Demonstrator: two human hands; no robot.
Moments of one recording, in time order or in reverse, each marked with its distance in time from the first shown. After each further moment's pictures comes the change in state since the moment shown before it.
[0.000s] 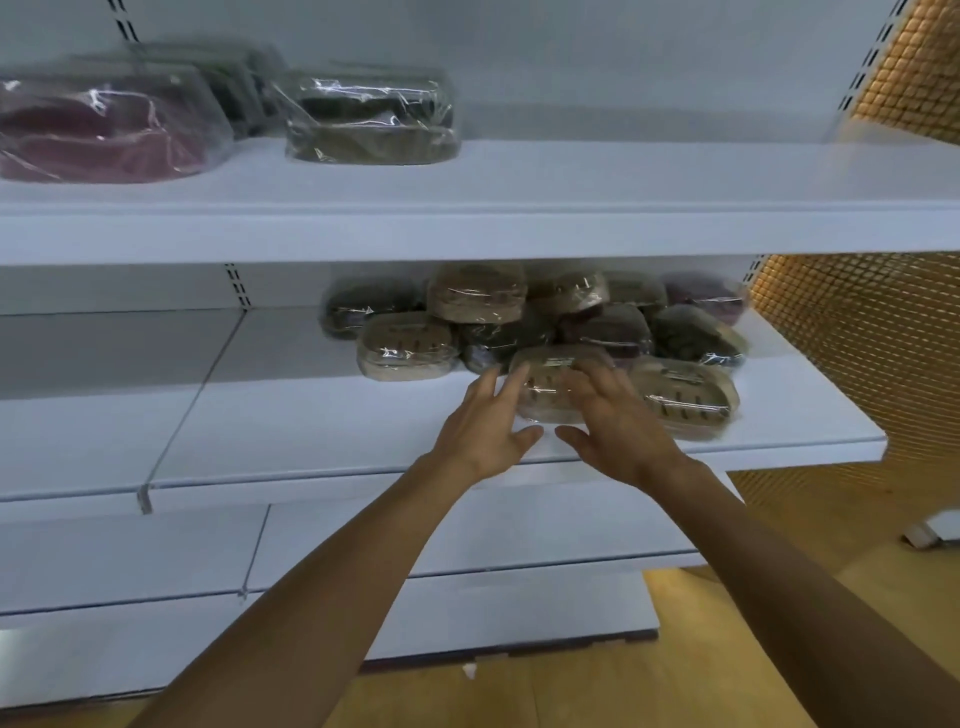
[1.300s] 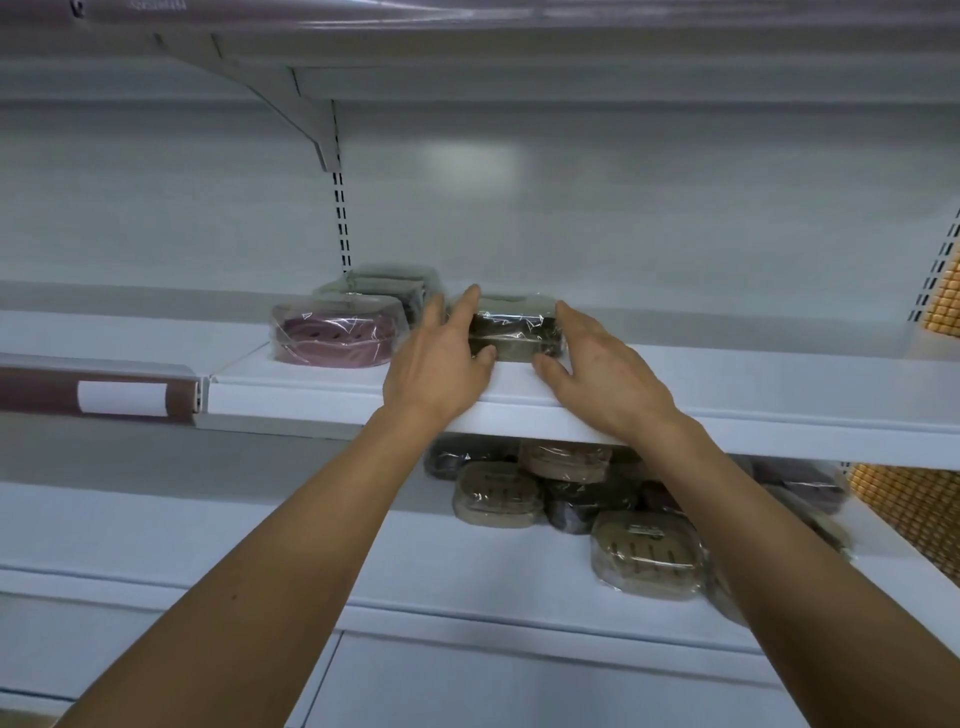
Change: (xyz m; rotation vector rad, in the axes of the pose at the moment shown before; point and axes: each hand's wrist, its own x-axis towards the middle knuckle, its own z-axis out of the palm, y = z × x) left_hand -0.023 0.011 -0.261 0.220 0.637 -0.142; right_hand 0.118 -0.134 -0.182 0.202 0.252 -0.167
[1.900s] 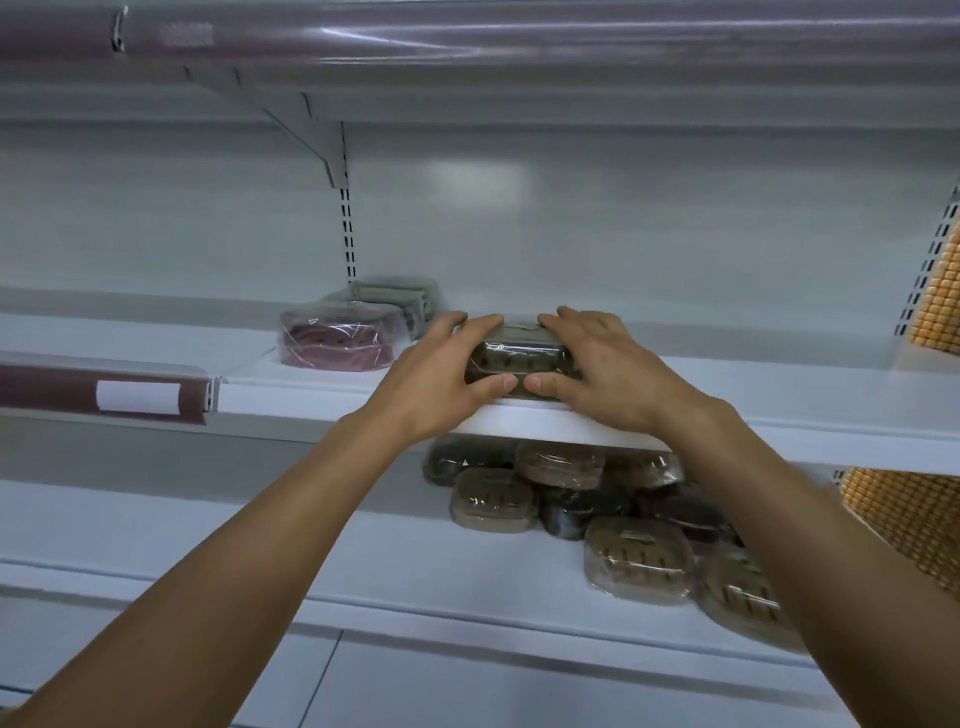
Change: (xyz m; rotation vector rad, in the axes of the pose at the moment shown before) left_hand -0.026 0.001 -0.026 -0.087 -0.106 0.217; right_hand -0.010 0.003 -0.036 -0.097 -0.122 -0.128
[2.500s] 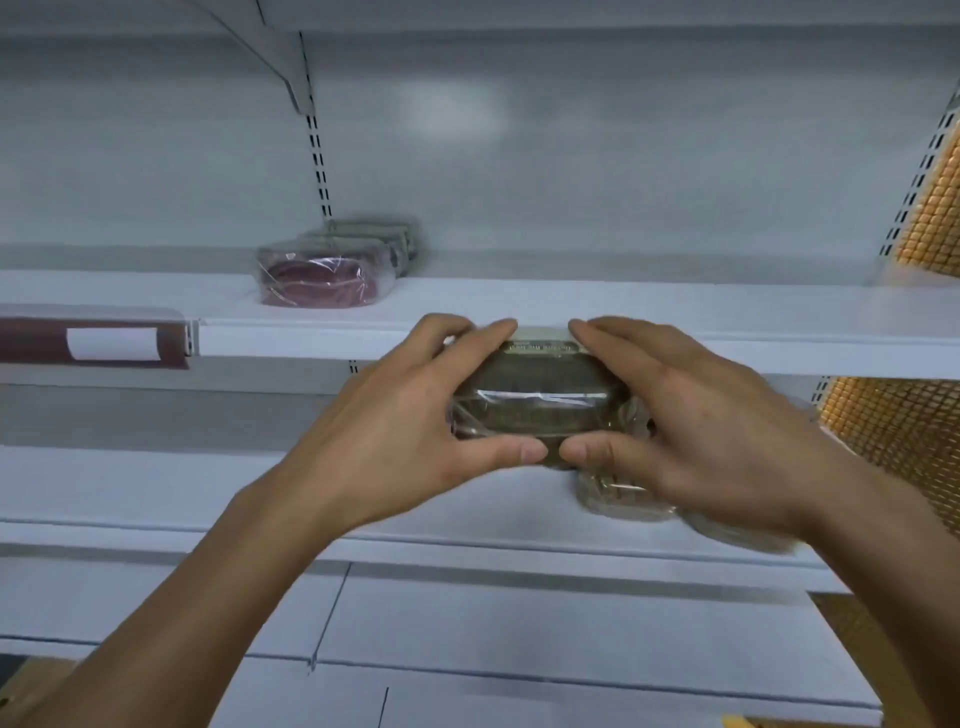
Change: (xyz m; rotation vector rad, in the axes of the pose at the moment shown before) left_hand -0.118 0.046 -0.034 -0.042 -0.079 0.150; right_hand -0.140 -0.050 -0.030 -0.092 -0.020 -0.063
